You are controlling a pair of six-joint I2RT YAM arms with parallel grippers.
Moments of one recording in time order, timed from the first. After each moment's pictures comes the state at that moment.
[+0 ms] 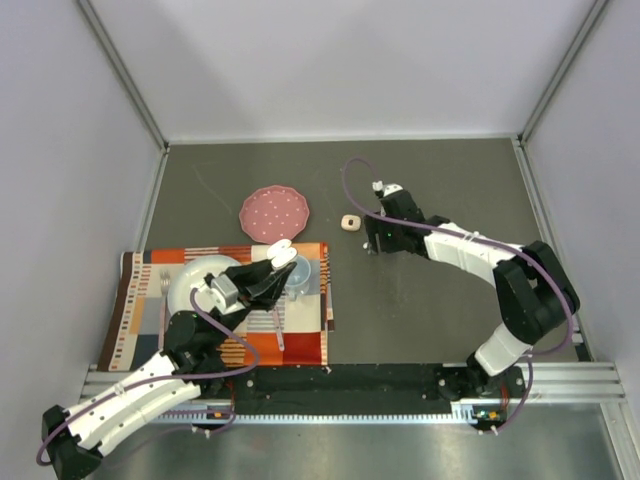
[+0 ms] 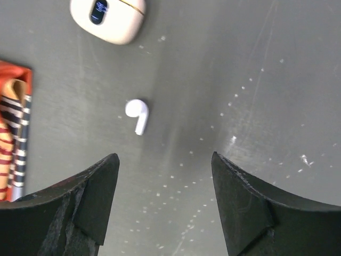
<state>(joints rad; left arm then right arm) -0.88 0.32 0.17 0.65 -0.01 0.04 0.59 1.61 1.01 -0.26 0.13 0.29</state>
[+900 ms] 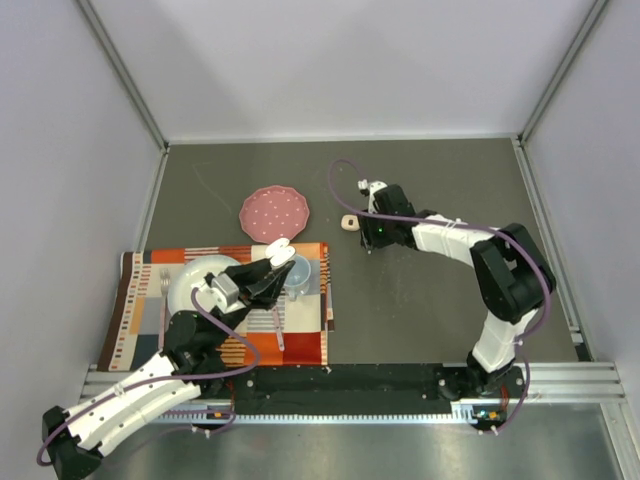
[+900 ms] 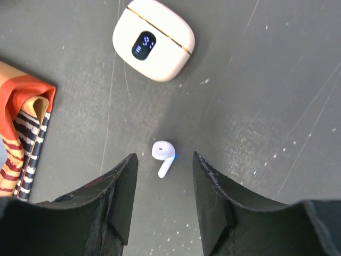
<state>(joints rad) -0.88 0.31 0.17 0.63 -0.04 0.05 0.54 1.77 1.06 -0.14 -0.05 0.16</state>
